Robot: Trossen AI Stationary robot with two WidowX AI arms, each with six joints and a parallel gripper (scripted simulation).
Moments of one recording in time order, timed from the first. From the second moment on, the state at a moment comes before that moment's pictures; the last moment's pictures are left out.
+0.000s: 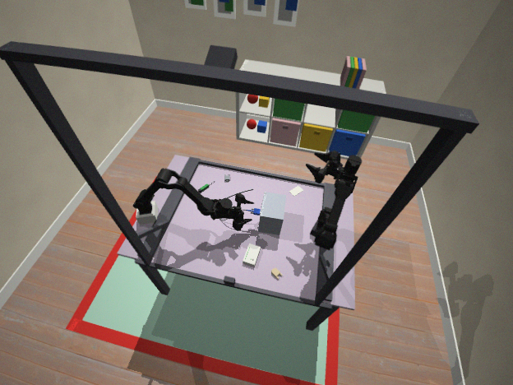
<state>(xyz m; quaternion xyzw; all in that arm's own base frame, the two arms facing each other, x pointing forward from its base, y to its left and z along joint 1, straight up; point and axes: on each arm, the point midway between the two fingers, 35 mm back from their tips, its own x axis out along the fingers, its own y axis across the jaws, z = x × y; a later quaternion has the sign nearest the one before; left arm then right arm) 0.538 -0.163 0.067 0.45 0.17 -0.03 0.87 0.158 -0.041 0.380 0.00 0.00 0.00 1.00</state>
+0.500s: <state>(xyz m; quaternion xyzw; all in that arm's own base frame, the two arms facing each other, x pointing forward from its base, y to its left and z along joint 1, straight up) 0.532 -0.168 0.055 0.64 0.11 0.05 0.76 0.158 -0.041 0.380 0.00 0.00 0.00 1.00</state>
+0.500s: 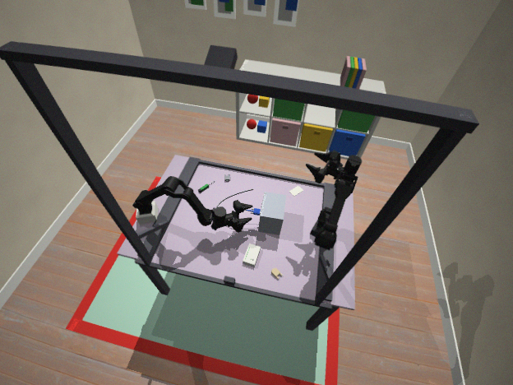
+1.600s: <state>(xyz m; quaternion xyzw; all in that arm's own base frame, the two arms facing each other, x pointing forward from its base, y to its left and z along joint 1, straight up) 0.530 -0.168 0.047 0.64 0.11 0.05 0.76 0.158 -0.041 0.380 0.00 0.00 0.00 1.00</state>
